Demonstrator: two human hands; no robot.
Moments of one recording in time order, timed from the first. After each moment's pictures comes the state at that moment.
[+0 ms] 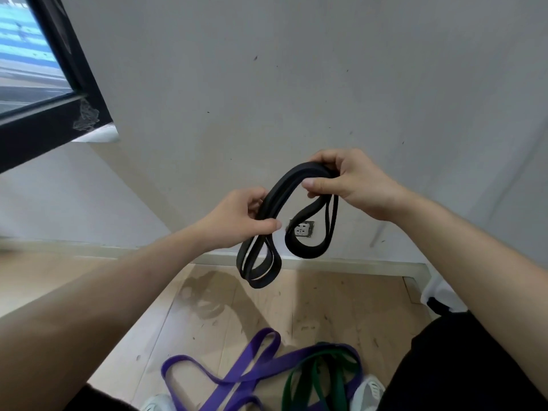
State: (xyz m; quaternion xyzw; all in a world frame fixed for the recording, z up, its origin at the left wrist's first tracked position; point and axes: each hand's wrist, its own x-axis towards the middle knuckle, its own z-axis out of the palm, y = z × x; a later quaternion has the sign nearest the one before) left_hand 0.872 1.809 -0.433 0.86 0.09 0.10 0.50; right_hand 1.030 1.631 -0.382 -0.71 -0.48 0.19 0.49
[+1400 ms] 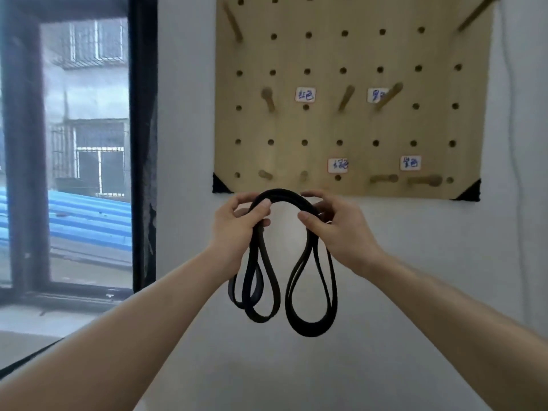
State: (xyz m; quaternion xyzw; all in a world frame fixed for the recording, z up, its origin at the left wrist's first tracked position) left_hand 0.902 1.851 -0.121 0.61 0.06 0.48 0.63; right_hand 1.021 1.698 -0.112 -0.62 -0.54 -0.15 0.55
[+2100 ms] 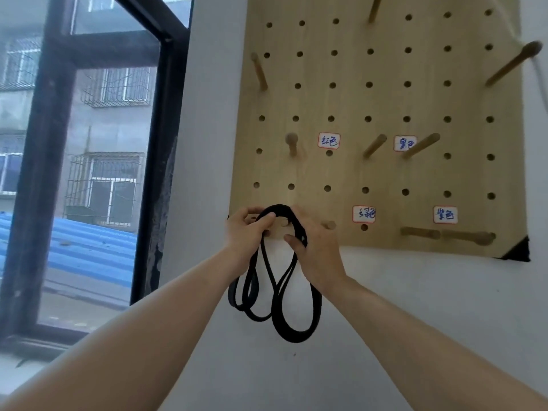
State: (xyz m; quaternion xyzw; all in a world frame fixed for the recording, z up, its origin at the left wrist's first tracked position) left_hand 0.958 1.938 -0.056 0.64 0.08 0.53 0.55; right_hand 1.058 1.821 -0.077 -0.62 -0.54 -0.36 0.45
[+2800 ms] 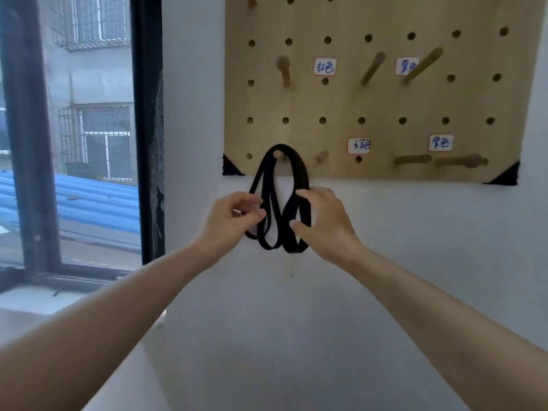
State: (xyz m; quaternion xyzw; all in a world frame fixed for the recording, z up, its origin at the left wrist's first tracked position) left_hand 0.892 1.914 -0.140 0.80 0.11 0.45 0.39; right_hand 1.037 1.764 -0.137 -0.74 -0.49 -0.20 0.41
